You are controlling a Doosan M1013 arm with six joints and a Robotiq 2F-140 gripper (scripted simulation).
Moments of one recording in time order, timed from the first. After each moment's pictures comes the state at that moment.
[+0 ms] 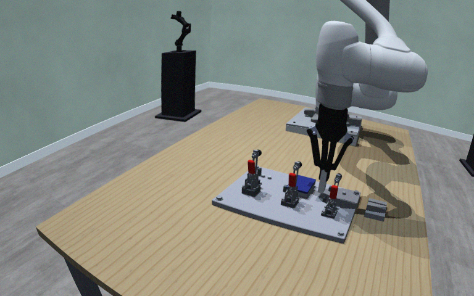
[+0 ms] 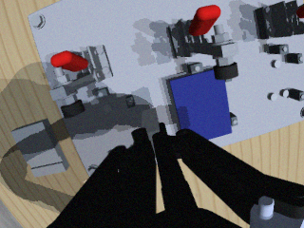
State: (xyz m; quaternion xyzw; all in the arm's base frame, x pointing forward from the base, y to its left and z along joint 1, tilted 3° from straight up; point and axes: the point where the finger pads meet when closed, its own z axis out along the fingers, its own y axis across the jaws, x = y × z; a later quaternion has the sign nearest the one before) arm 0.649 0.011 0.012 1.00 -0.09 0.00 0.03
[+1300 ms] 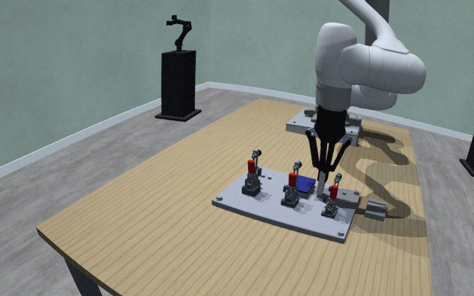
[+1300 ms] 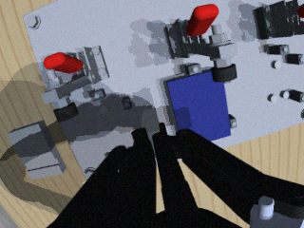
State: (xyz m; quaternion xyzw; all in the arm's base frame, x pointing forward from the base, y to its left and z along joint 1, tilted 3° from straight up) arm 0.649 0.008 0.007 1.00 -0.09 0.00 0.03
